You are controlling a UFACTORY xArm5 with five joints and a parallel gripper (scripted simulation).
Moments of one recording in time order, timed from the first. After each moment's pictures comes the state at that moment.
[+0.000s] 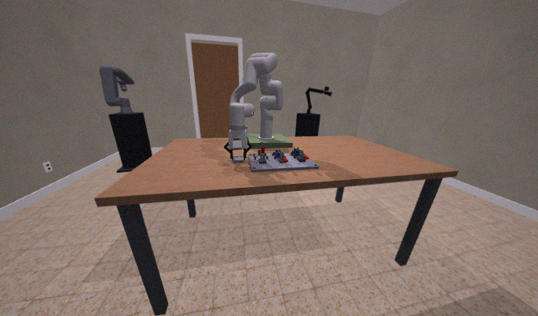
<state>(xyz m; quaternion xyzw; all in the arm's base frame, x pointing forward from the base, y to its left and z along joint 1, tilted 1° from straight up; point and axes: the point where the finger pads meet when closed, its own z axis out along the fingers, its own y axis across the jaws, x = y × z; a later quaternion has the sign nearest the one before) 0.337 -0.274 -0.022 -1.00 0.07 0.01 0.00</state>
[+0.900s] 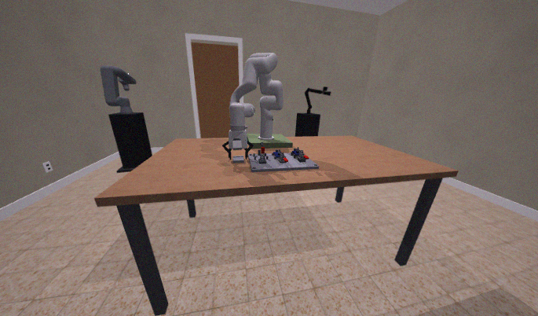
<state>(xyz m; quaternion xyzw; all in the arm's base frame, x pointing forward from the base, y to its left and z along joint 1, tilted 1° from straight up) 0.337 -0.274 -0.023 -1.00 0.07 0.01 0.00</state>
